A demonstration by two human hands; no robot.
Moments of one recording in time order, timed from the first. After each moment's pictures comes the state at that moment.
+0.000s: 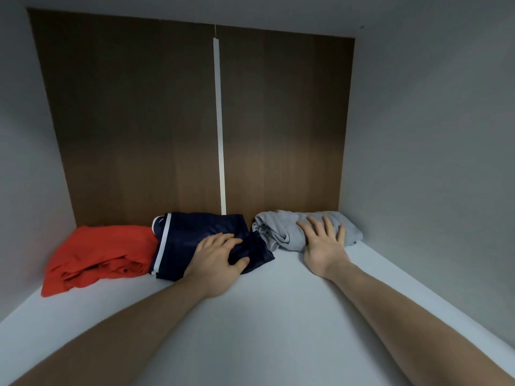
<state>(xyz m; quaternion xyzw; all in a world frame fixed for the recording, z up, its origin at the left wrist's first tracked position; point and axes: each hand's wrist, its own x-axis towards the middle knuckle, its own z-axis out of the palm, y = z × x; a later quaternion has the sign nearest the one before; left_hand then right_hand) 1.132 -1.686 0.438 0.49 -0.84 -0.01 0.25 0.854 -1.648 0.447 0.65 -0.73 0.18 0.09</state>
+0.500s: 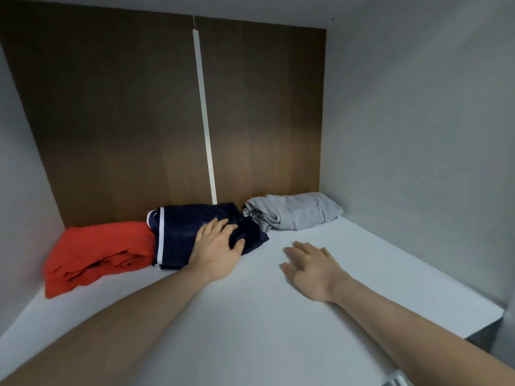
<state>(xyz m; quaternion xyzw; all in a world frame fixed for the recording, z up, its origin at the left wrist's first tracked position) 1.134 -1.675 0.441 0.47 -0.85 0.01 0.25 0.923 -1.532 0.436 0.65 -0.74 0.15 -0.08</state>
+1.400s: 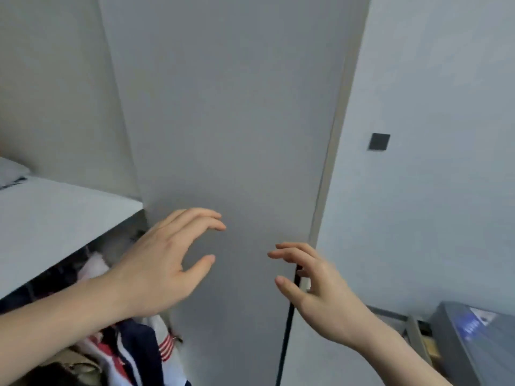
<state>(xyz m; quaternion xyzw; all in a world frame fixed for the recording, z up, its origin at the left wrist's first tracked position) 0.960 -1.223 0.463 -0.14 -0.95 -0.15 0.22 0.884 -0.948 0.406 0.33 -0.86 0.40 0.03</state>
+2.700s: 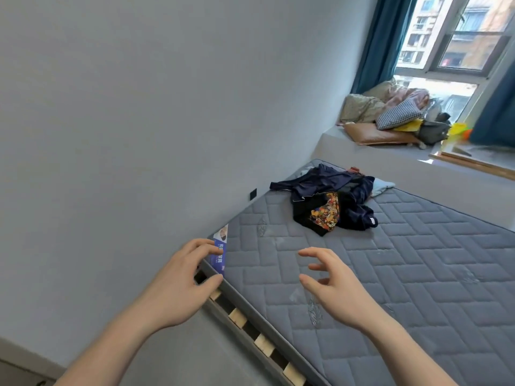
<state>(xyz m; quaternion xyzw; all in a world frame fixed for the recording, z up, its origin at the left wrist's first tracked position) 0.534 -0.489 0.302 -0.52 -0.79 -0.28 -0.13 0.783 -0.291 0.268 -0.32 -0.83 0.43 0.18</state>
